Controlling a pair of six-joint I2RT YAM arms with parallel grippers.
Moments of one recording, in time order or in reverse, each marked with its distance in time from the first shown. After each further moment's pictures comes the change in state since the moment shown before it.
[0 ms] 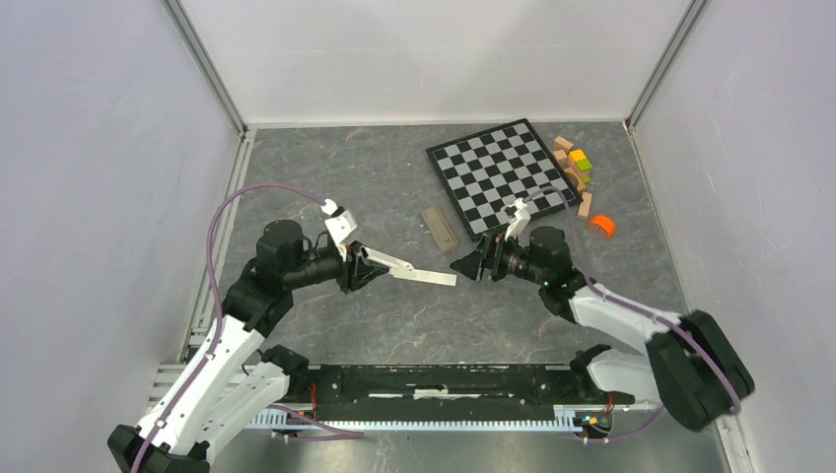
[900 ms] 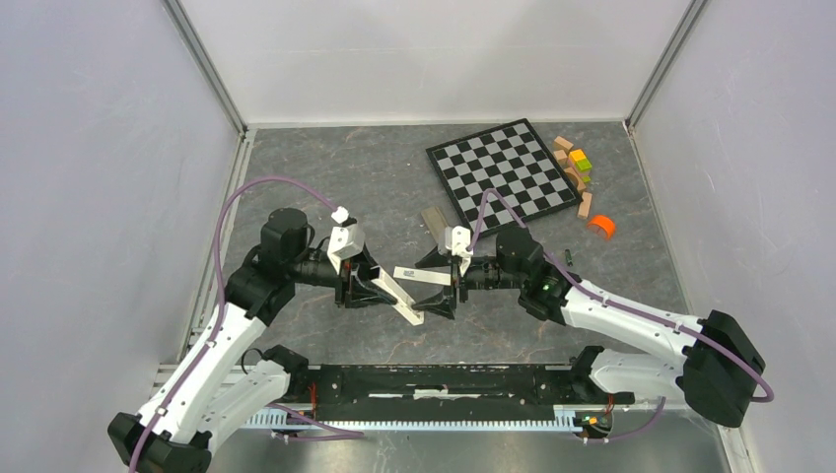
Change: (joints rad) left arm 0.003 0.093 0.101 -0.072 0.568 0.092; right arm 0.382 -0.117 0.258 -0.123 -0.206 -0.754
